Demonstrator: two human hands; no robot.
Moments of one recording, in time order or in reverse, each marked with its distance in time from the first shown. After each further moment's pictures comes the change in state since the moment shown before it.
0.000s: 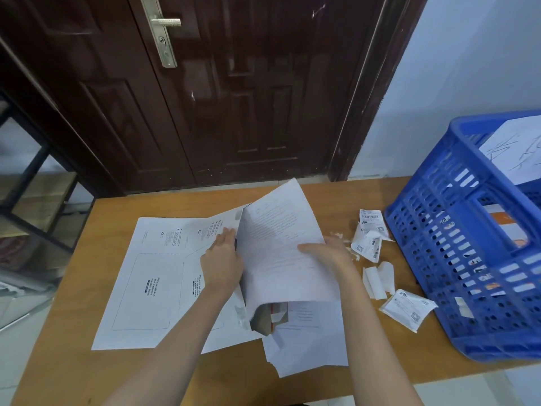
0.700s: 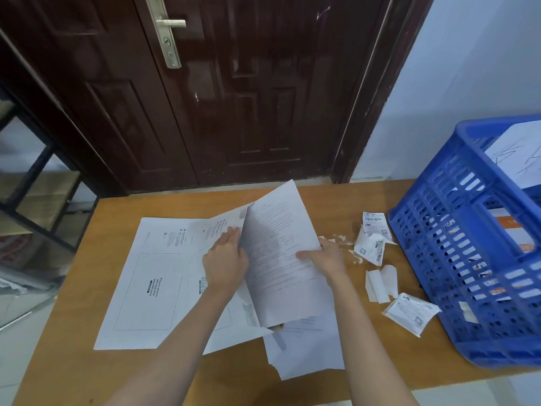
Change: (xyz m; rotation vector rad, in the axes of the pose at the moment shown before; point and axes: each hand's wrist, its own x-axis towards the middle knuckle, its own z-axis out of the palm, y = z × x) left_hand 0.002 -0.001 -0.002 -0.012 0.029 0.028; right_hand 0.006 0.009 0.017 -0.044 0.059 -0.099
